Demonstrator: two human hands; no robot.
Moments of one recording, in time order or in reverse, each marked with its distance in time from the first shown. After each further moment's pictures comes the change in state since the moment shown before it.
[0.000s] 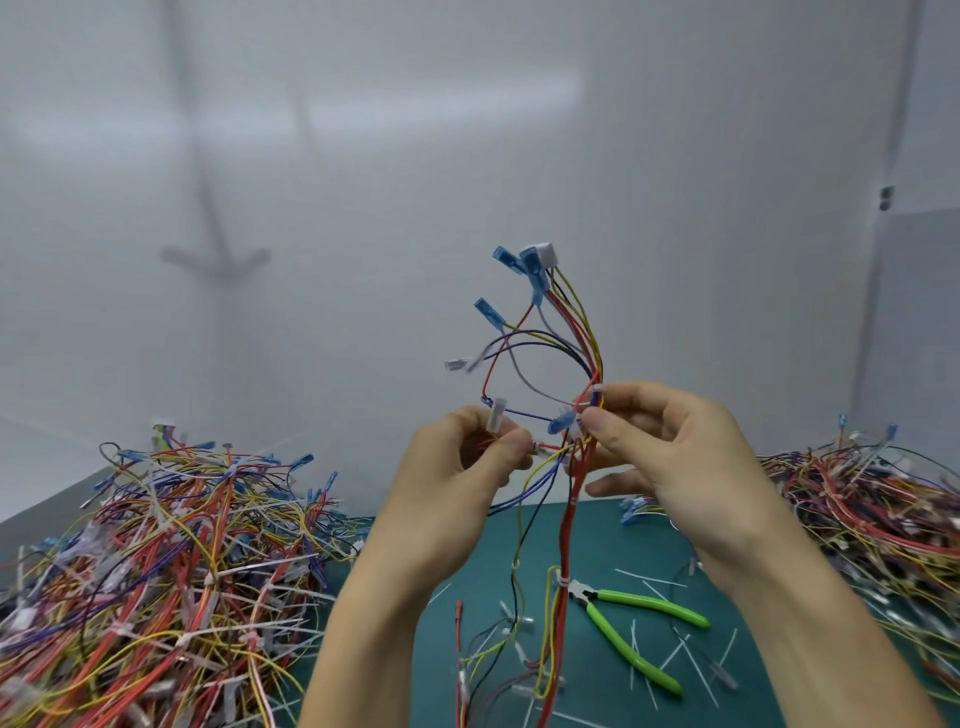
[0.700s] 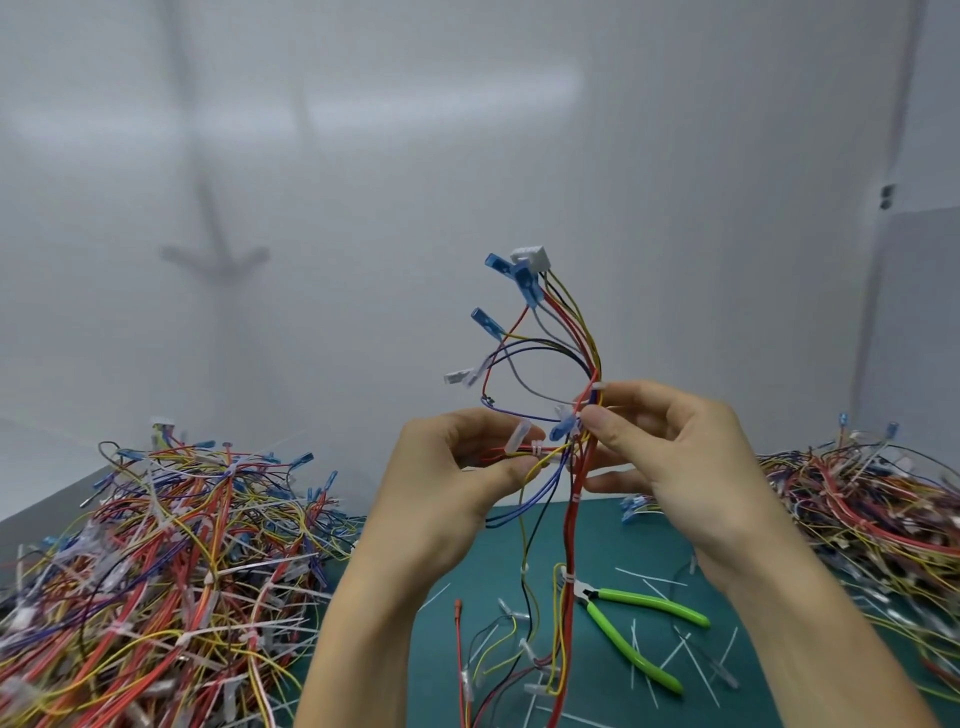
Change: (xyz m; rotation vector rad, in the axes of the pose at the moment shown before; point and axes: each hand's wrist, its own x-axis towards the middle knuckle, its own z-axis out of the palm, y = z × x) left_hand -0.002 0.005 -0.005 -0.007 0.004 0.039; right_hand -0.001 0.000 0.003 -0.006 0.045 -0.016
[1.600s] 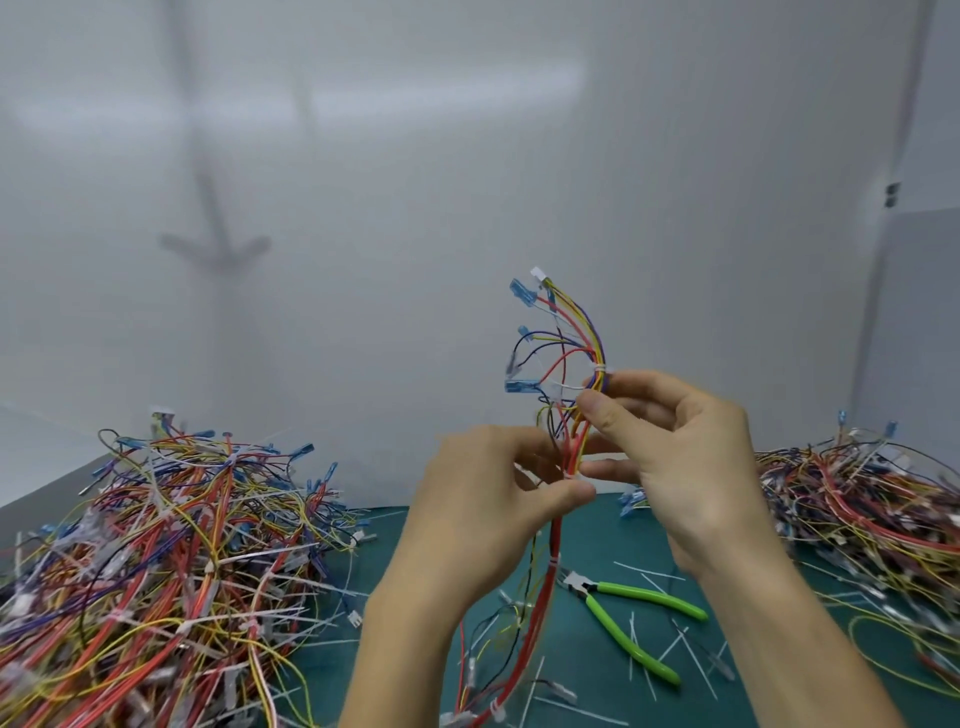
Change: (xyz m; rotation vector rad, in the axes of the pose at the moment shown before) left_hand -0.003 -0.002 0.016 0.458 -0.107 0.082; right_hand 0.000 0.007 0.012 0.075 0.142 -0.067
